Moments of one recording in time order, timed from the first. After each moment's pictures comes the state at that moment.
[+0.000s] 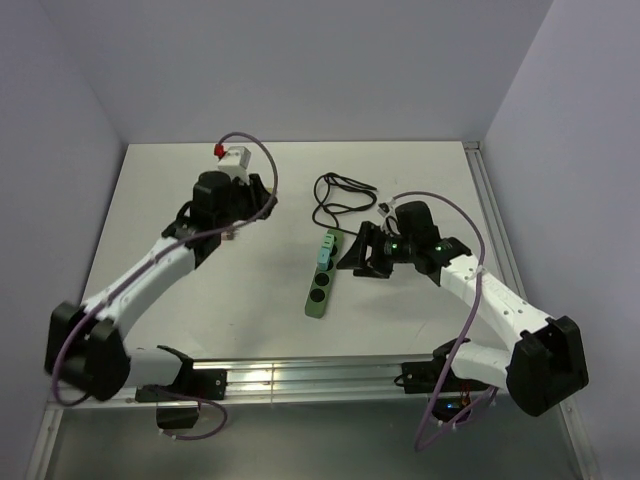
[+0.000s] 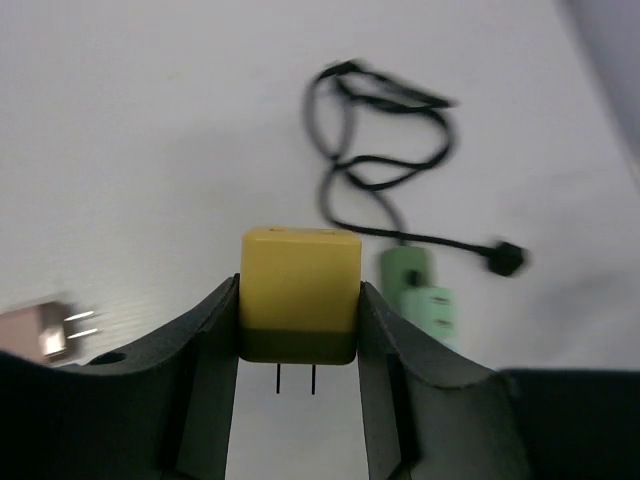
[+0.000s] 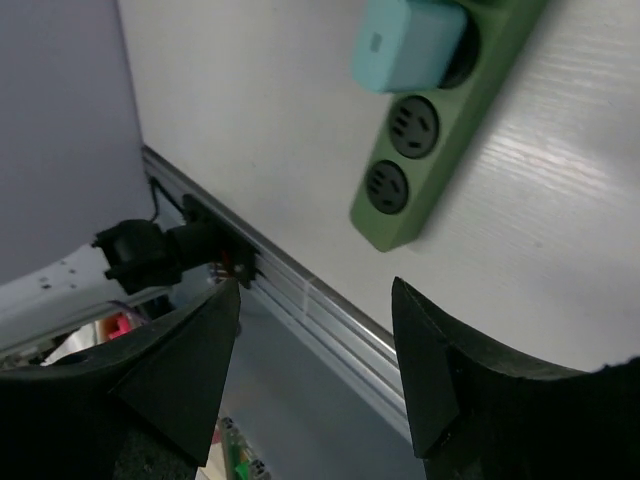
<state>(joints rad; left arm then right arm) -0.37 1.43 1.04 -0.07 0.06 -0.36 0.41 1.13 0.74 -0.39 -0.55 0.73</state>
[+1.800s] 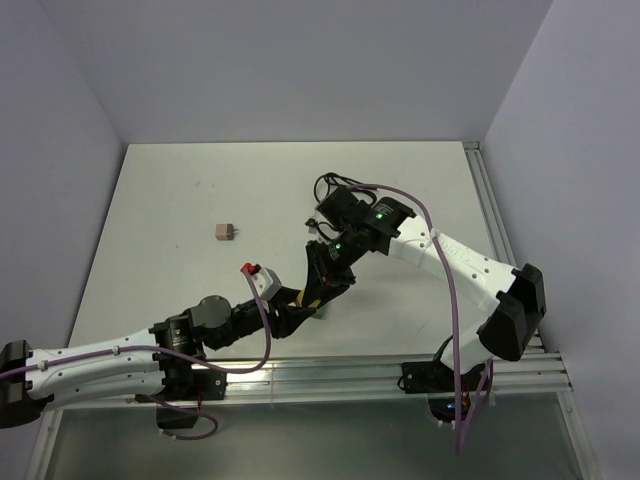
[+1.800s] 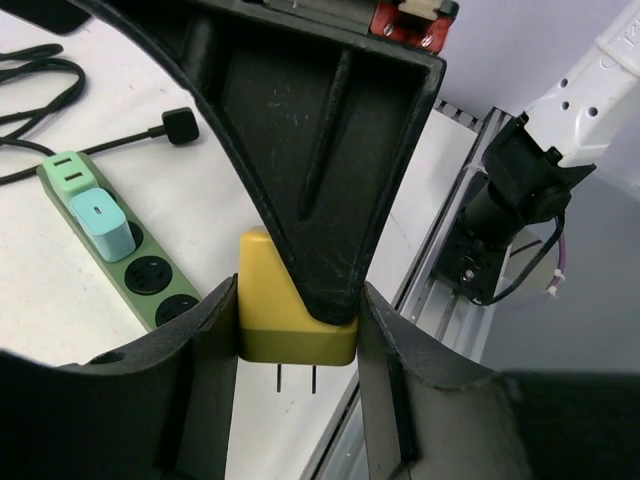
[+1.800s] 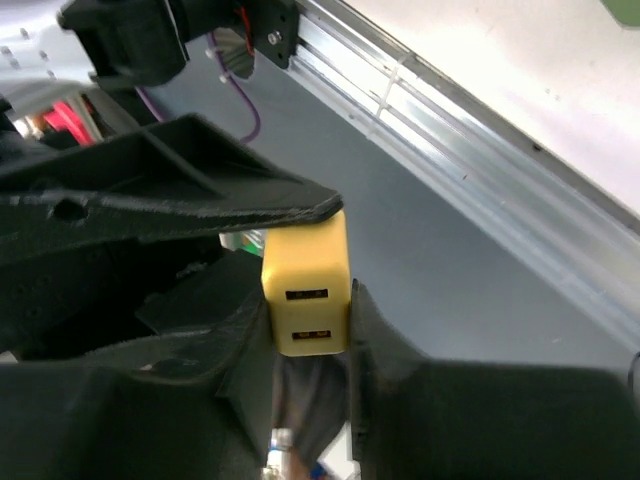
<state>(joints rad) -1.26 0.70 0.41 0.25 -0.18 -0.25 0.83 1.49 1.40 -1.07 -0.62 0.73</state>
